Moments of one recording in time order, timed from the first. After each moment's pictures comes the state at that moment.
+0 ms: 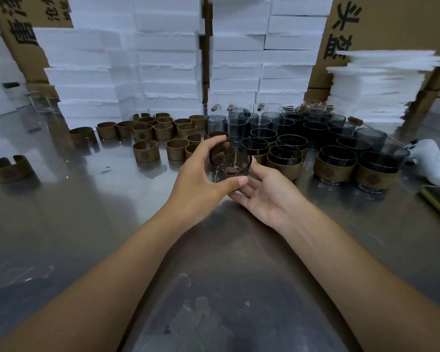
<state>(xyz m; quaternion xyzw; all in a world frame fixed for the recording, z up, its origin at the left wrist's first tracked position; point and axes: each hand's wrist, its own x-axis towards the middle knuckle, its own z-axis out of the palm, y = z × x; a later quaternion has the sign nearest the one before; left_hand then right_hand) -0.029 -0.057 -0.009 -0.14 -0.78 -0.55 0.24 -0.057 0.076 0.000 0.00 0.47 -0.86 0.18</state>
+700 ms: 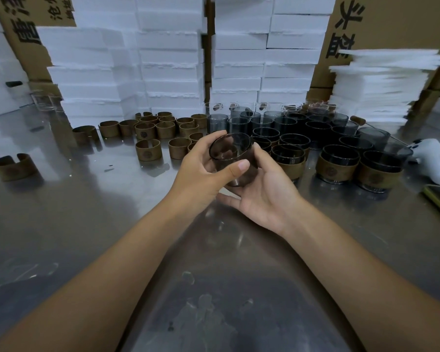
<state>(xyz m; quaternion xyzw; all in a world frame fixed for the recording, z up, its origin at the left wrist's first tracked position) -0.022 -0.052 0.003 -0.11 -0.69 -0.69 0.18 -0.048 0.069 0.003 -0.06 0.45 -0.85 0.25</state>
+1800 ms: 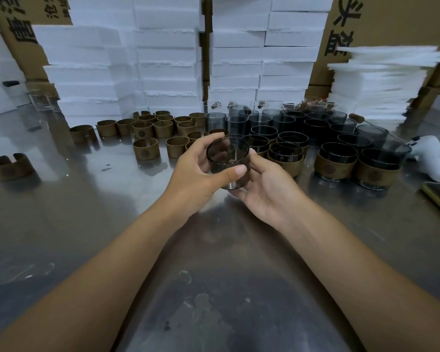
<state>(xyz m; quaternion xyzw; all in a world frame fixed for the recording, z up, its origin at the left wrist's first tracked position) -0.022 -0.054 0.000 -0.09 -0.71 -0.67 0.17 -0.045 0.068 0.012 0.01 0.48 -0.86 0.16</state>
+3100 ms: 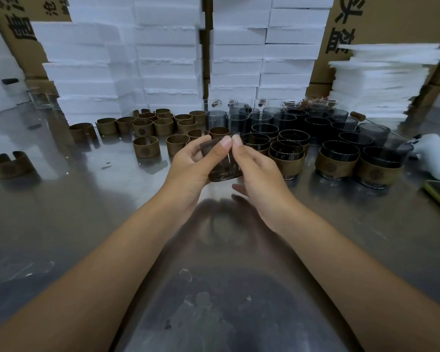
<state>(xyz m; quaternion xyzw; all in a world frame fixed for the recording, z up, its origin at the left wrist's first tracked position) -0.028 -0.057 0.002 -0.02 -0.62 -0.77 0.13 -0.037 0.064 0.007 -0.15 0.70 -0.70 0.04</state>
